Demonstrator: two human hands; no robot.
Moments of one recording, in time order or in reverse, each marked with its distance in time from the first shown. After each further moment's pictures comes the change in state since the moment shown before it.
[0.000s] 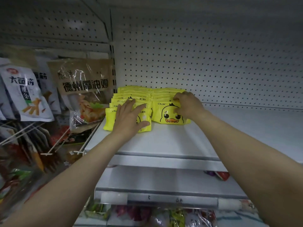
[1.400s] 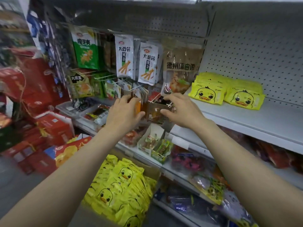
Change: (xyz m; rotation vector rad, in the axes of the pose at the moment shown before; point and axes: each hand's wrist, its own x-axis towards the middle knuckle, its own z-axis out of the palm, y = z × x) left_hand -0.345 -0.015 -0.253 0.332 0.087 -0.490; right_hand -0.271 -0.283 -0.041 0.226 -0.093 -0.609
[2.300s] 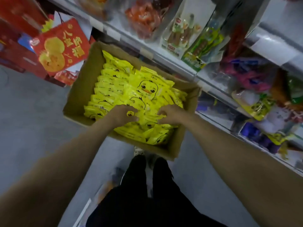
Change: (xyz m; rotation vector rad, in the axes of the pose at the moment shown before) left_hand -0.154 -0.250 0.311 -0.358 -1.237 -0.323; right_hand -0.057 -0.033 0.440 0.259 -1.249 0.296
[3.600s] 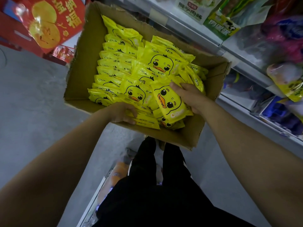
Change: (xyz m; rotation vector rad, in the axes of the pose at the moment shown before) left_hand 0.020 -0.080 0.025 -0.024 -0.321 -0.052; right_hand 0.042 0.009 0.034 1.124 0.177 0.119
